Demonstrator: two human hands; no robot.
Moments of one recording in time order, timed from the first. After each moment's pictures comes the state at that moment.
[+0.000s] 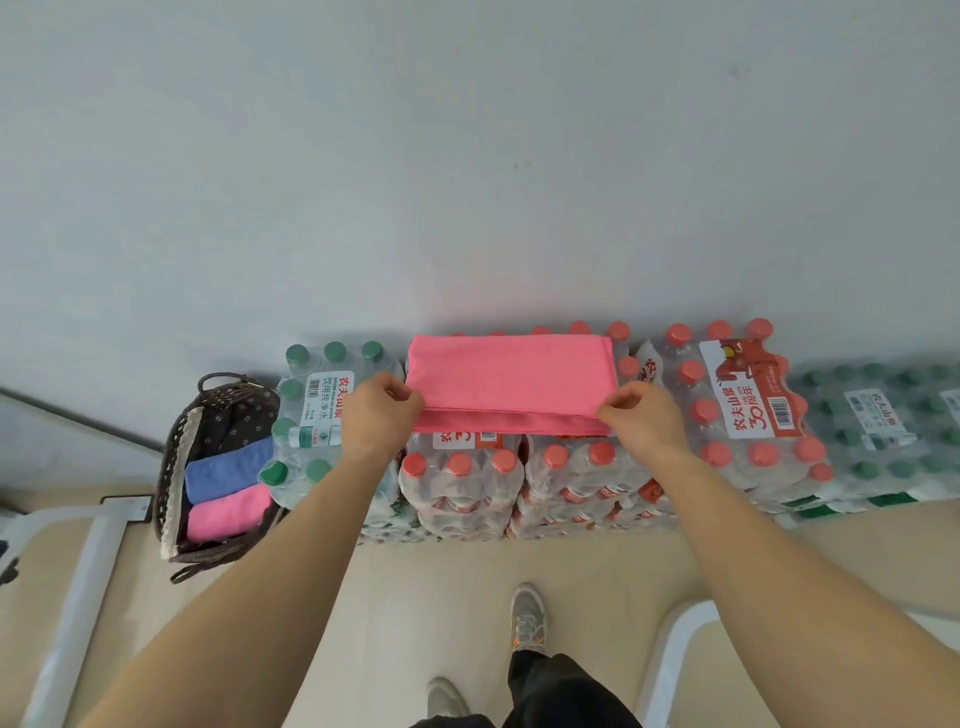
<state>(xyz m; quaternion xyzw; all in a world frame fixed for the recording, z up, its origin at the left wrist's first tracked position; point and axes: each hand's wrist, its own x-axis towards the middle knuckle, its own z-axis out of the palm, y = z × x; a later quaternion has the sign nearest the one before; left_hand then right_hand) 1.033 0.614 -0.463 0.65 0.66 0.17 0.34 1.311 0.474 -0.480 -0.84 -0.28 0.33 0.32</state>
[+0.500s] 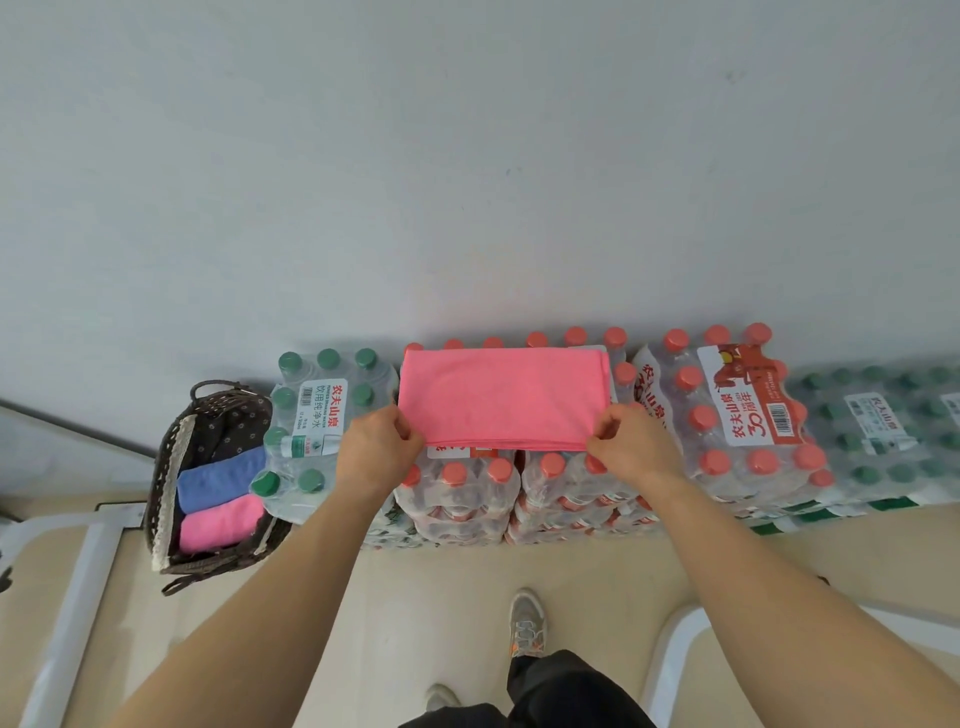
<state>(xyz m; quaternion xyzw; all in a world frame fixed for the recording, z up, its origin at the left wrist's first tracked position) 1.024 0.602 -0.488 0.75 0.62 0.07 0.23 1.307 0.468 -0.498 -0.86 -0.37 0.31 0.17</state>
